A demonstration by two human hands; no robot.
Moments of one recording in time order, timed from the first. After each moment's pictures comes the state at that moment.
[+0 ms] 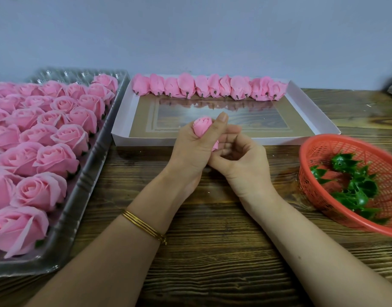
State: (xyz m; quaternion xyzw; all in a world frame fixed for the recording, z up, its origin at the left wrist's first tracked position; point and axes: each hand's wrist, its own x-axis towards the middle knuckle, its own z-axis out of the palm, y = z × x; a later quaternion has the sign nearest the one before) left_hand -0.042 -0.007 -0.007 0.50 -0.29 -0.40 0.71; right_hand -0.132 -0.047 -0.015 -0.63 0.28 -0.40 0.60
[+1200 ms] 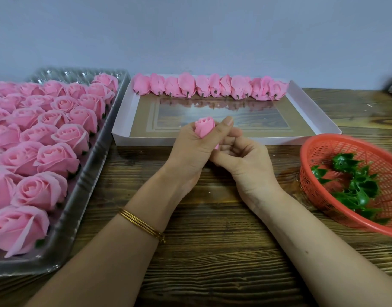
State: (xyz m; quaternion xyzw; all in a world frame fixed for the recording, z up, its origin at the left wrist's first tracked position) left_hand -0.035 -0.009 -0.011 0.47 -0.33 -0.42 0.70; right_hand -0.134 -0.052 -0.017 -0.58 0.27 -0.37 0.67
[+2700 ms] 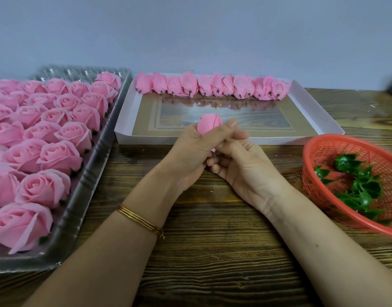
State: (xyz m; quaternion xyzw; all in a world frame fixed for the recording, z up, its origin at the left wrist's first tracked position) left_hand -0.028 0.001 -0.004 0.47 -0.36 -0.48 0.64; right_hand -0.130 -0.052 -0.007 -0.49 0.24 -0.25 0.80
